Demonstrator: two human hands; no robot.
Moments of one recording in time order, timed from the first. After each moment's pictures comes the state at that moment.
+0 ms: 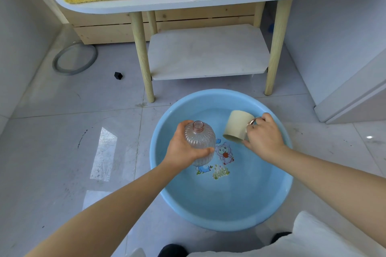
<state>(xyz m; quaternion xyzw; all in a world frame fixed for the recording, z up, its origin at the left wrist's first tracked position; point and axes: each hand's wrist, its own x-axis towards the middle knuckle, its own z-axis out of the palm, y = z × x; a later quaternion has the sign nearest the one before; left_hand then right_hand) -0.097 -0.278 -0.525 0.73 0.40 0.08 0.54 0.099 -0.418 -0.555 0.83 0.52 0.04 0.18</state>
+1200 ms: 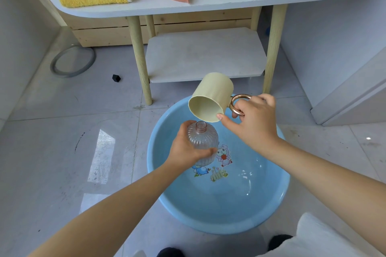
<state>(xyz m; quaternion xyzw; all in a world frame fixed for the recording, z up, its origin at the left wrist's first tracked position) -0.082 -0.286 -0.523 0.74 0.39 0.09 0.54 0.073 -0.388 -0.484 0.82 0.45 0.15 -0.31</state>
